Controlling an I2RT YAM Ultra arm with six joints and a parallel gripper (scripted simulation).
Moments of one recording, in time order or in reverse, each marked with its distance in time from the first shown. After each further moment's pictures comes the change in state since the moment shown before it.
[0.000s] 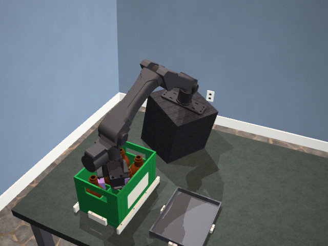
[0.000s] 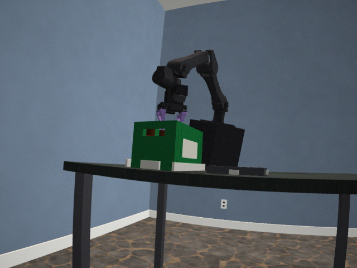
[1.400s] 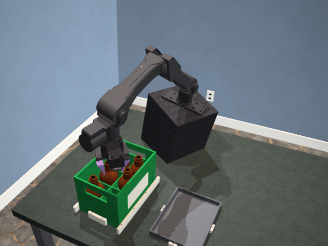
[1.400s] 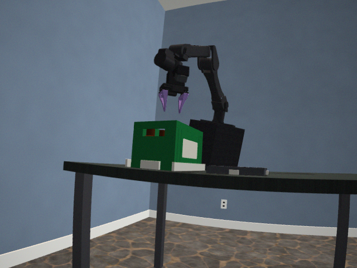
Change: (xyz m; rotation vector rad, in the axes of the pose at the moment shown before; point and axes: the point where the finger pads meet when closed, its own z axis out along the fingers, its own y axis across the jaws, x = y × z) arm 0.003 0.003 -0.075 -0.007 0.008 0.003
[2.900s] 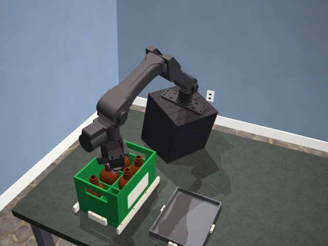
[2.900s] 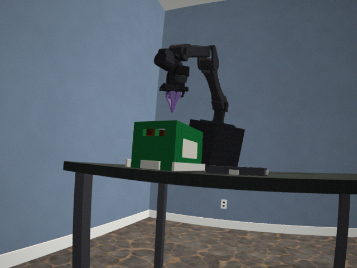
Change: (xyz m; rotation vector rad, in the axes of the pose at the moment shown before) arm 0.001 0.001 0.000 -0.003 0.002 0.001
